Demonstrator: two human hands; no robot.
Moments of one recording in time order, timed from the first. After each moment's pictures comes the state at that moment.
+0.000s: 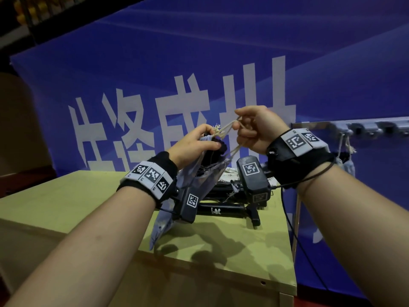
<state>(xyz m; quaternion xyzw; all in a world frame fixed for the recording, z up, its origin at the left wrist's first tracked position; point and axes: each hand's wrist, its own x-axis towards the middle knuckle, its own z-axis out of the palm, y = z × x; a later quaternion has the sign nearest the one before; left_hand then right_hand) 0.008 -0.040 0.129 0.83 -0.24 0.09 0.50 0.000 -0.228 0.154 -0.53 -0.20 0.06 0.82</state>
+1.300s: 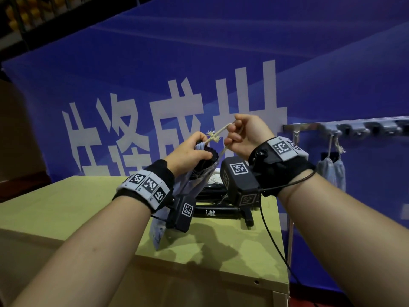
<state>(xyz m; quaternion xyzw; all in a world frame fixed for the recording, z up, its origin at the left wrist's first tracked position) 0.010 -0.043 0.118 0.86 -0.22 0.11 0.45 -0.004 -0.217 0.144 -0.38 -0.12 0.07 0.91</state>
